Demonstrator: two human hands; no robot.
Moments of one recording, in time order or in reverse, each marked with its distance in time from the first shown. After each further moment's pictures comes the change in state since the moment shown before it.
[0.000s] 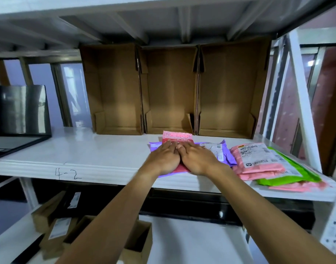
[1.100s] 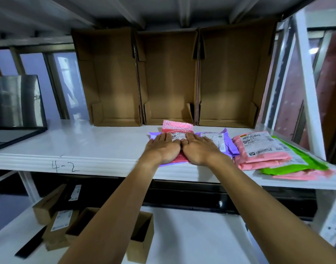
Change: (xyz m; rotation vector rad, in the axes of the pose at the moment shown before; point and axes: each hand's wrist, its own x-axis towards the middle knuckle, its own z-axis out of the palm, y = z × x) left_hand 0.015 -0.007 0.005 0.056 -0.043 -0.164; right_hand 0.000 0.001 0.000 -0.119 -0.073 0.106
